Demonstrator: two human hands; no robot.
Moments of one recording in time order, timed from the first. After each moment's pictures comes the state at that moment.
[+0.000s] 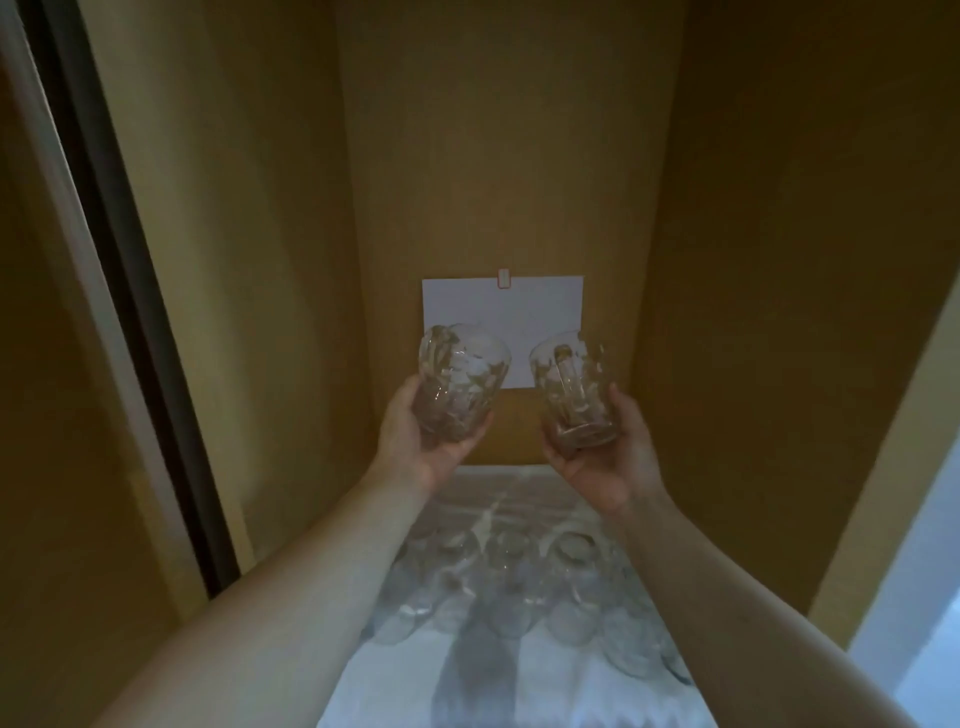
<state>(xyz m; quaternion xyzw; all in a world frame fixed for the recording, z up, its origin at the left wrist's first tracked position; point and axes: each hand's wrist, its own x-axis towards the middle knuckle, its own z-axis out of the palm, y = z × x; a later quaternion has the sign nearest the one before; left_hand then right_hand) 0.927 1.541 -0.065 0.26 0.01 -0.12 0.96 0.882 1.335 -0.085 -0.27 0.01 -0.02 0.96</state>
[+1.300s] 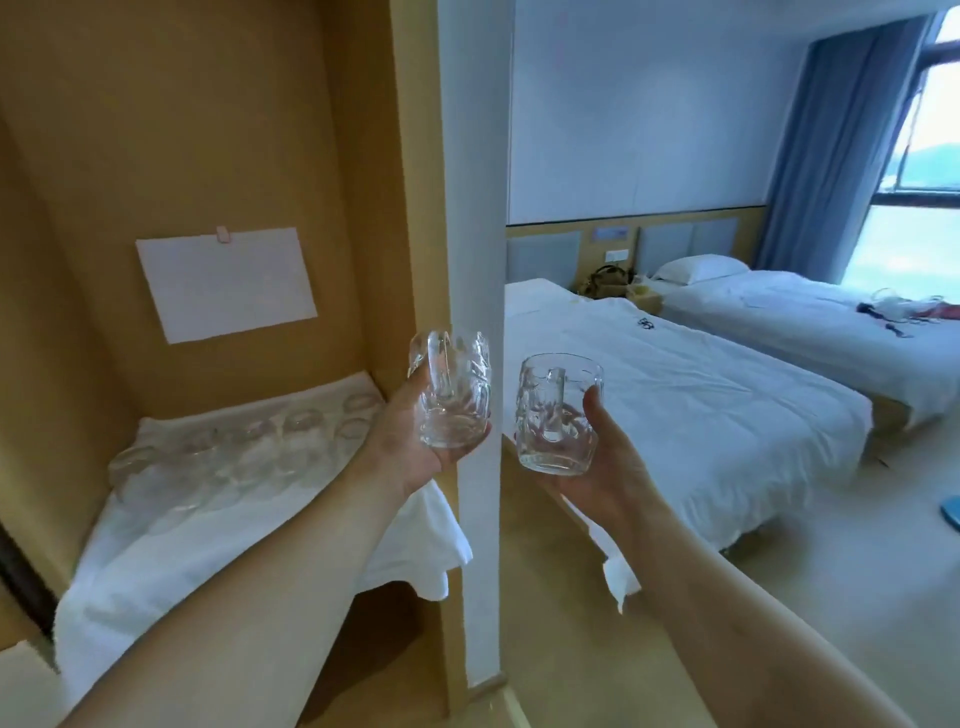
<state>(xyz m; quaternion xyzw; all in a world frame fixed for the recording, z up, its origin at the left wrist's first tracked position) 0.579 1.311 -0.089 0.37 -0.13 -0.40 0.82 0.427 1.141 -0.112 -0.37 -0.04 -0.06 0.93</state>
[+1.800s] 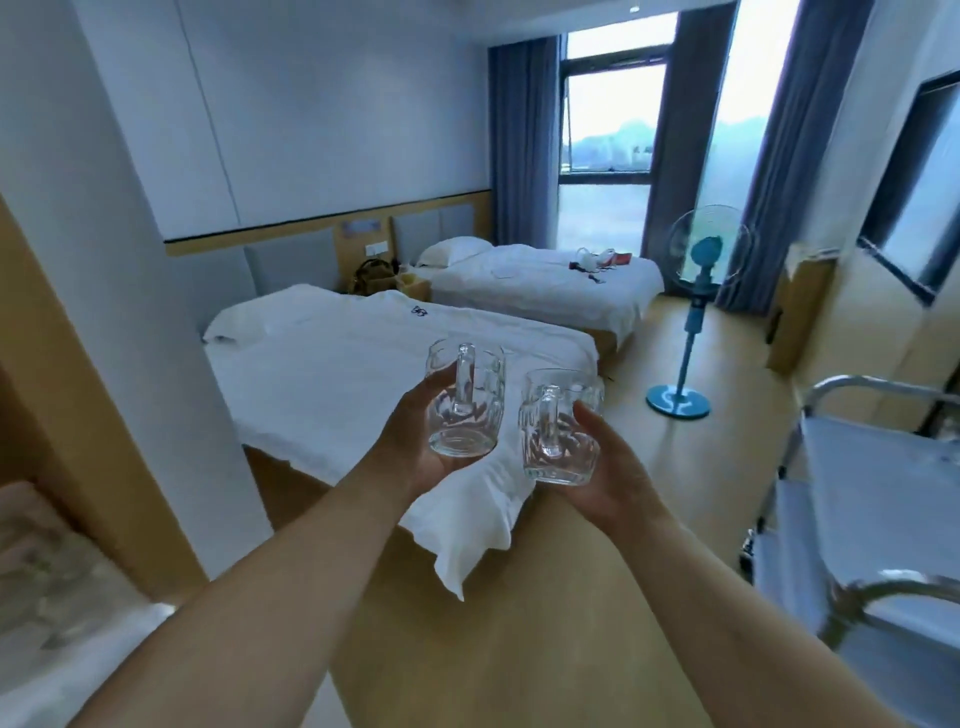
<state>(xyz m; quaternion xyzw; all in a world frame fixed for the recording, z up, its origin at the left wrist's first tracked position) 0.481 1.048 -0.101 0.39 -0.32 -0.60 0.61 0.270 0.973 -0.147 -0.34 0.15 -0.36 0.86</state>
